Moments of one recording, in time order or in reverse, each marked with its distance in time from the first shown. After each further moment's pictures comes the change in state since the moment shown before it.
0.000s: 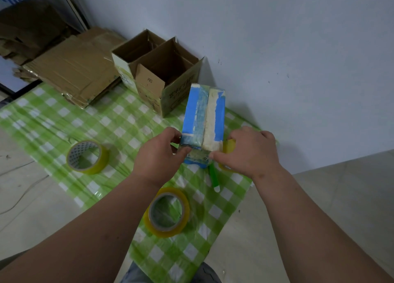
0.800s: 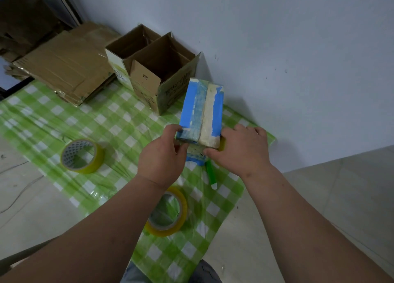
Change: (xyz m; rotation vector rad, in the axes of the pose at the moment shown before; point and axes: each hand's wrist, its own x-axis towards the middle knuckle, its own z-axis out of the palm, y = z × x) left_hand -0.007 0.011 0.011 0.033 0.074 0.092; right_hand -0.001 -0.013 0.004 -0.082 -0.031 0.016
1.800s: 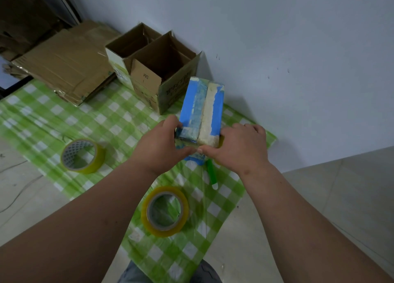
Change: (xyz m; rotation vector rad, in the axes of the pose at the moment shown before) left_hand 0.028 -0.018 -0.011 0.060 -0.170 0.063; right_hand 0.006 -0.009 -0.004 0.005 0.002 0.000
